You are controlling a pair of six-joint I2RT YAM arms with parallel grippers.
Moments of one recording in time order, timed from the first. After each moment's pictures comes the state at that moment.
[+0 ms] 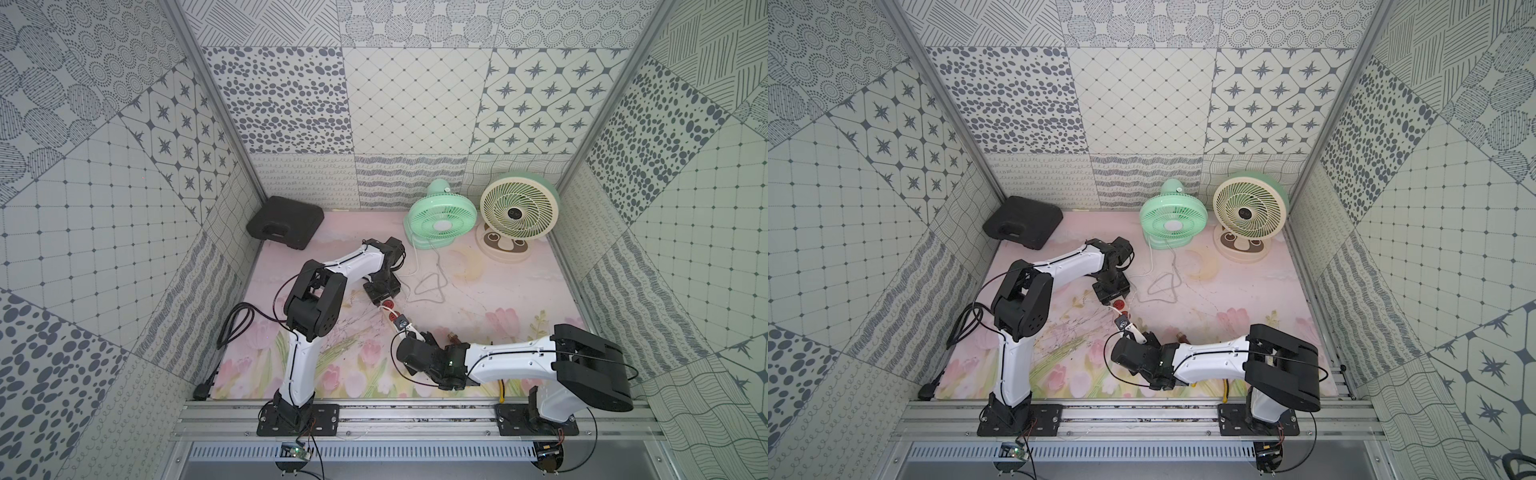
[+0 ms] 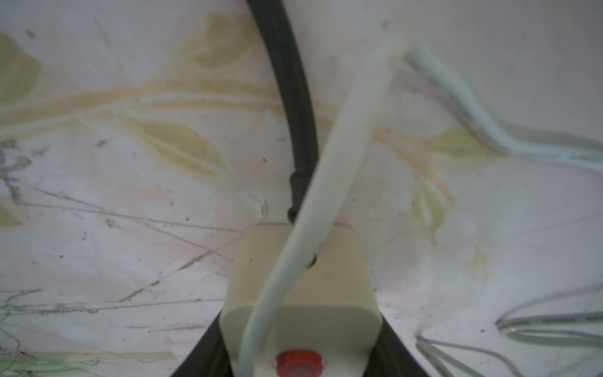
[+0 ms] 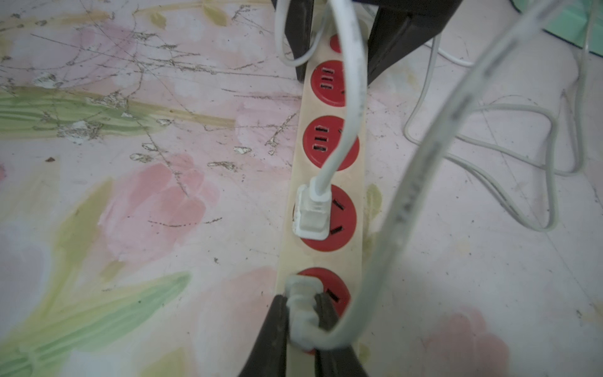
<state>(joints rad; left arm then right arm) -0.50 2.15 1.59 -1.03 0.06 -1.05 1.31 1.59 0.77 -0.10 0.52 0.42</state>
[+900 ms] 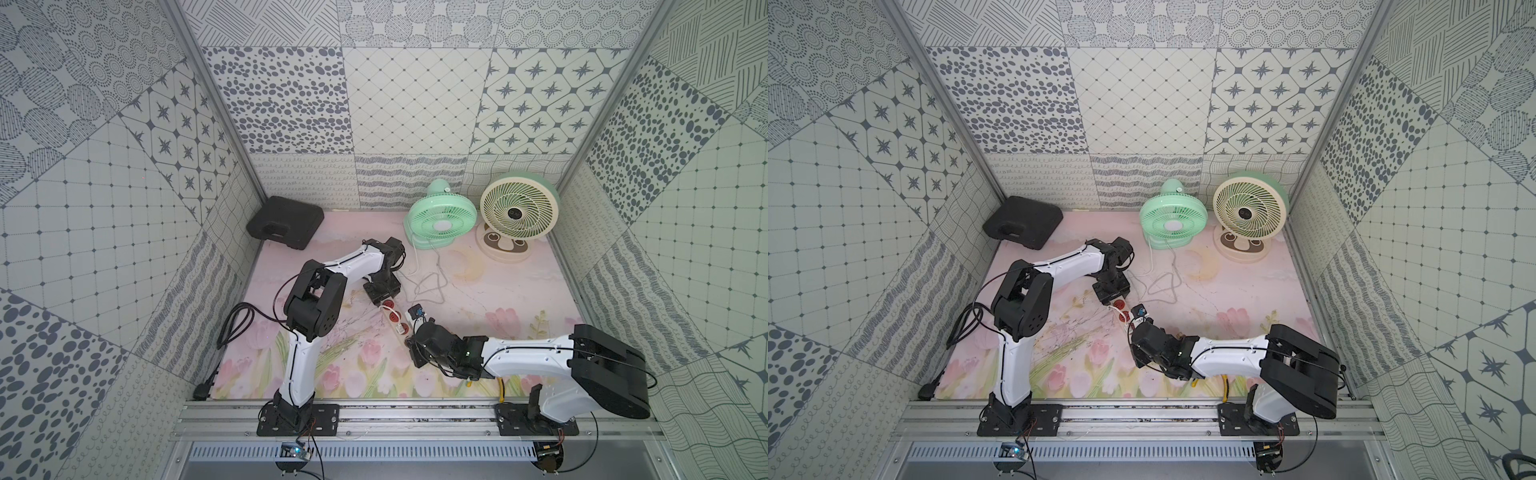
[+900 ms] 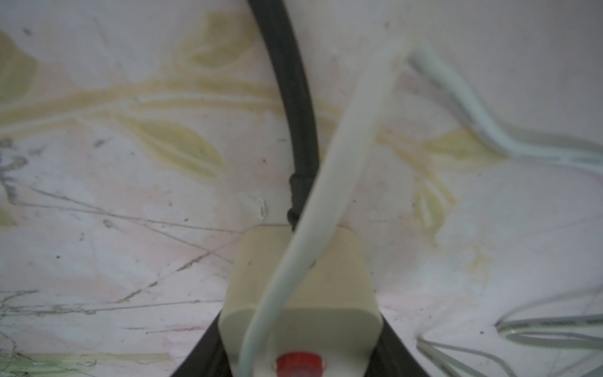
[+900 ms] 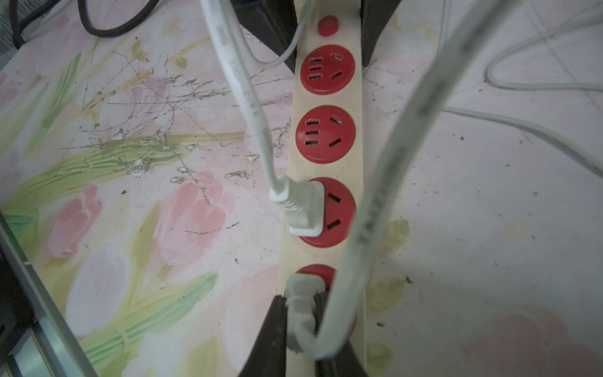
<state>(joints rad) -0.50 2.15 1.59 -1.02 0.06 -1.05 1.14 1.48 0.63 0.07 0.23 0.55</state>
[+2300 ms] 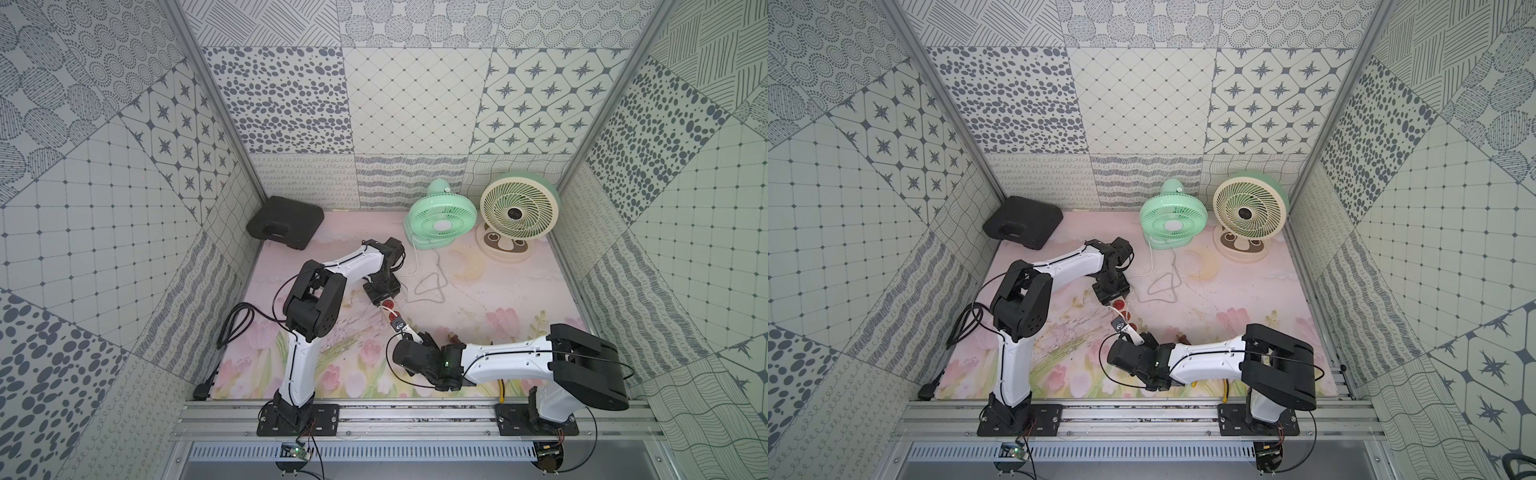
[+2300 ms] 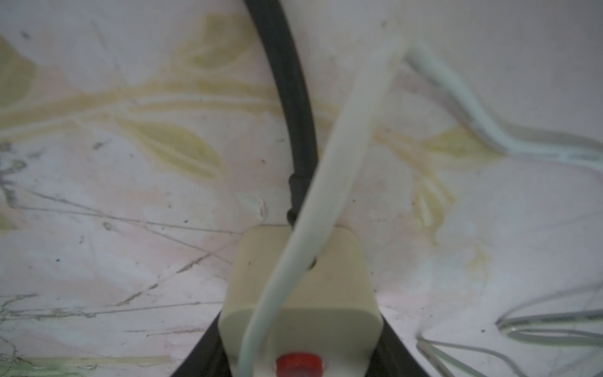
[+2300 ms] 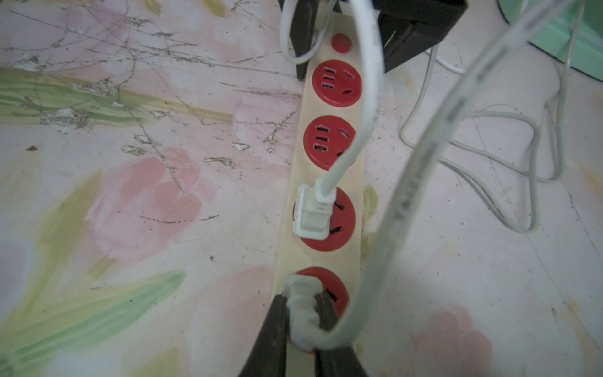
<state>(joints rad) -0.50 2.15 1.57 -1.01 0.06 -1.05 1.32 1.61 0.80 -0.15 0.55 0.41</state>
